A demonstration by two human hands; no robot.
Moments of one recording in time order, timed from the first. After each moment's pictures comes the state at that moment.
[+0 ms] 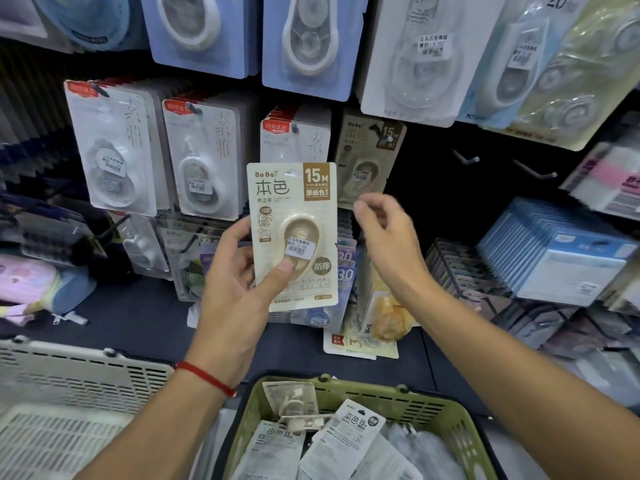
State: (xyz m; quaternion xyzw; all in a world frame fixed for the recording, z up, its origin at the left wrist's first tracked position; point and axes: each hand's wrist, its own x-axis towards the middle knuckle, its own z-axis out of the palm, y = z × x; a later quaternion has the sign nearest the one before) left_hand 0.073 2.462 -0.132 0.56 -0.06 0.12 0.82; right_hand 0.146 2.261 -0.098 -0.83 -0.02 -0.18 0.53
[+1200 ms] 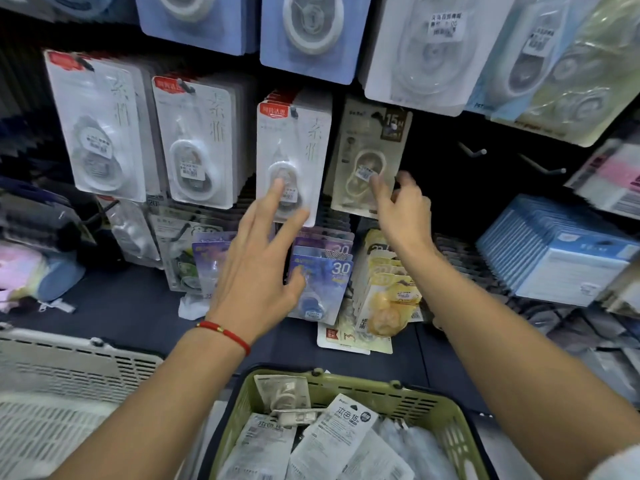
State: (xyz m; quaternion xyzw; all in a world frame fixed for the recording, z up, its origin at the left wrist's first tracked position) left_hand 0.108 2.456 -0.139 0.91 -0.18 0.23 0.30; right_hand 0.201 2.231 -0.094 -0.90 0.06 -0.25 0.36
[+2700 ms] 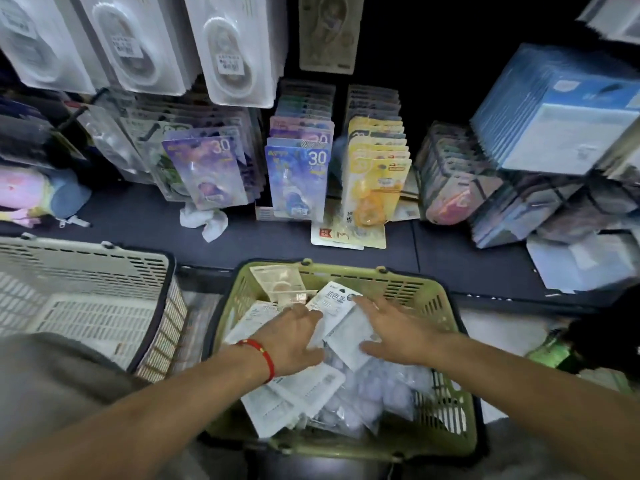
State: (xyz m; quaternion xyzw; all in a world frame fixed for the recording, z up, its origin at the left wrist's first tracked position) left_hand -0.023 2.389 -0.293 0.92 -0.22 -0.30 0.12; right_hand -0.030 2.154 -0.288 -0.95 -0.15 0.28 0.05
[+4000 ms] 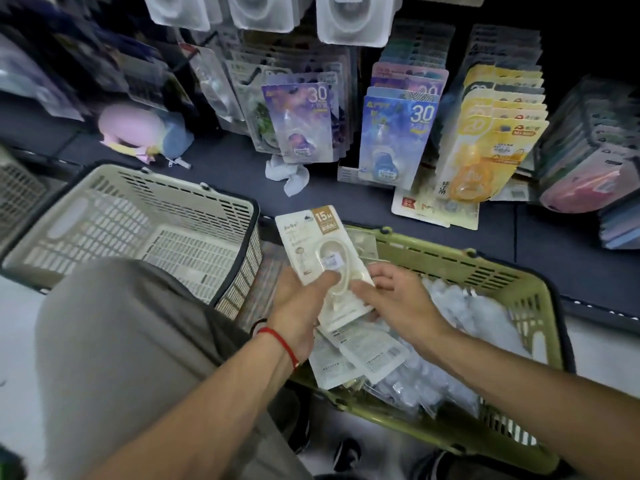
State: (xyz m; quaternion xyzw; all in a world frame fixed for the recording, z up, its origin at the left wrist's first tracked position) left_hand -0.067 2.425 -0.256 0.55 0.35 -0.09 0.76; right_hand -0.040 2.267 -0.287 -0.74 0.05 0.23 0.63
